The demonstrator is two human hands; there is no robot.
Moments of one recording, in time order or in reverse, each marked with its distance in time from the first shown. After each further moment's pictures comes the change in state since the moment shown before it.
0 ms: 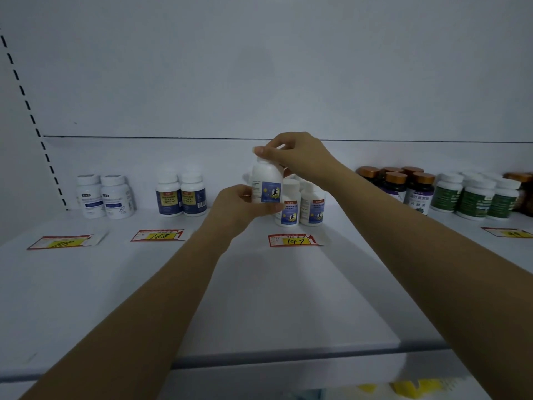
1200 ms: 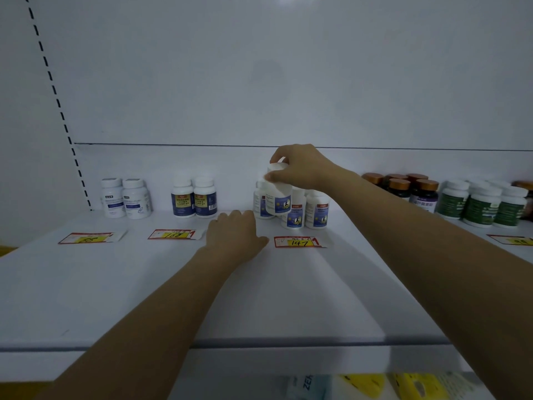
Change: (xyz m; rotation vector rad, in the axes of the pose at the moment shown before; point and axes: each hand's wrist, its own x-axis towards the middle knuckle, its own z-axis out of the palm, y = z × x) left_hand -0.012 -0.026 0.002 1.207 0.038 0.069; right_hand -0.005 -0.011 -0.003 -0.362 -0.147 -0.034
